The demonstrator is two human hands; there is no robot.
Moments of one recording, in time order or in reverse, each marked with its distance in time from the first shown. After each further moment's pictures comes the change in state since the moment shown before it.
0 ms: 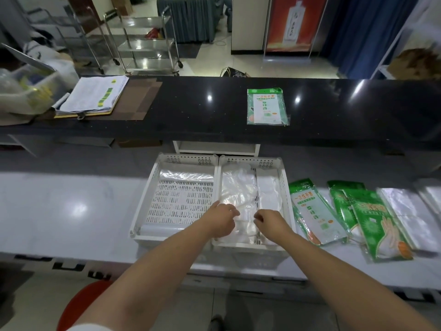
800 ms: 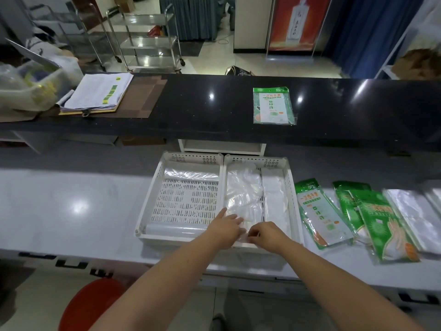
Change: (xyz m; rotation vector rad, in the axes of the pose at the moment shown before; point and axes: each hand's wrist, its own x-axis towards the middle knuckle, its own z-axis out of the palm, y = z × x) left_hand -0.016 0.003 0.027 0.332 -0.078 0.157; right_hand -0.009 -0.009 0.028 0.007 -0.245 -0.085
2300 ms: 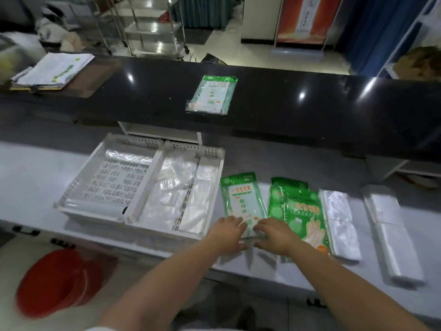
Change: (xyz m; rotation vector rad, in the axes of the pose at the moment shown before) left_hand 0.178 0.239 -0.032 -0.207 0.068 -0.185; right_hand -0.073 0.273 -0.124 -0.481 -0.041 -0.189
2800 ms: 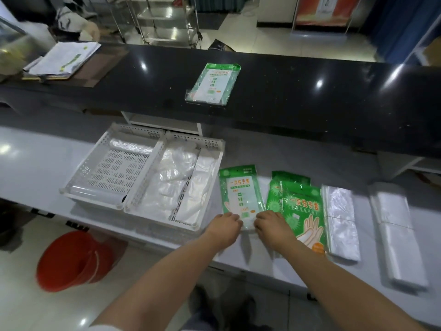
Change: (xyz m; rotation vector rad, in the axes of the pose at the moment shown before) left_hand 0.000 0.022 -0.010 0.017 -0.037 -0.098; right_hand 0.004 0.012 0.013 -0.064 0.153 -0.069
